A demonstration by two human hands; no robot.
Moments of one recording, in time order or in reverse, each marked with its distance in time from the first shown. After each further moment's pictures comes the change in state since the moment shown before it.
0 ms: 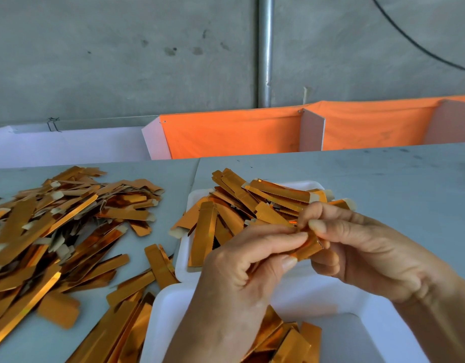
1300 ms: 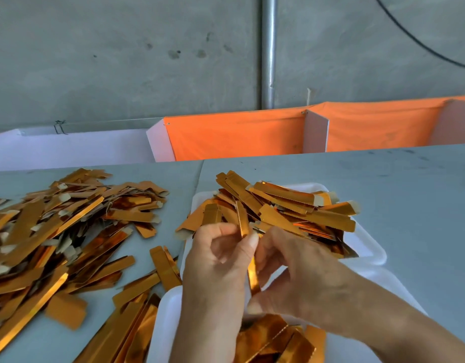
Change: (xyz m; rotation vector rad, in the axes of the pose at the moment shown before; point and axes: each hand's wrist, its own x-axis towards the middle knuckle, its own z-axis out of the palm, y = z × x) left_hand 0.001 -0.008 0.000 -0.165 0.530 -0.487; right_hand 0.018 0.030 0.055 -1.134 0.248 0.074
